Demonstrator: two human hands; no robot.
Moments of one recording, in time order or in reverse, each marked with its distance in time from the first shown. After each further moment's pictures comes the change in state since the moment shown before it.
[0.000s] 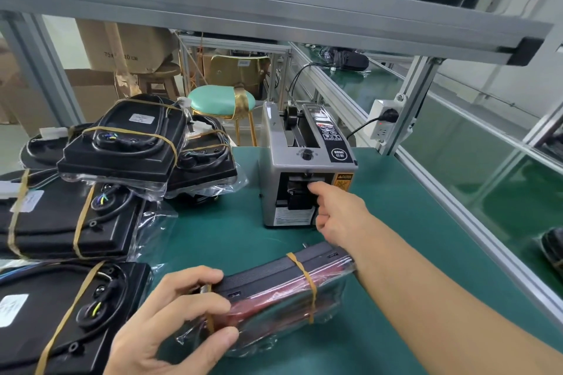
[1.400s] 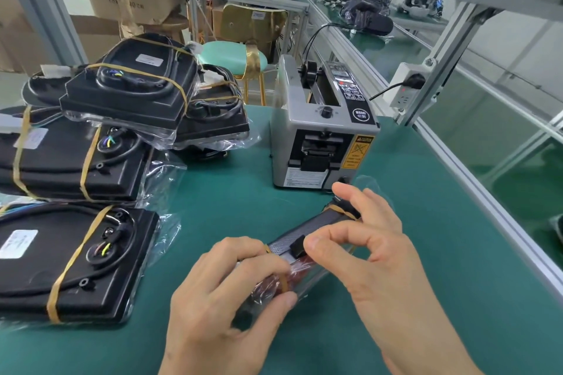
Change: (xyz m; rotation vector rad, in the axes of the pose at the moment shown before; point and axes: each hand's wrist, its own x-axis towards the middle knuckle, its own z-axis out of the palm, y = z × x) left_hand -0.012 0.026 0.037 0.067 0.093 0.044; right_hand -0.119 0.051 -0.071 -0.770 -0.279 -0.651
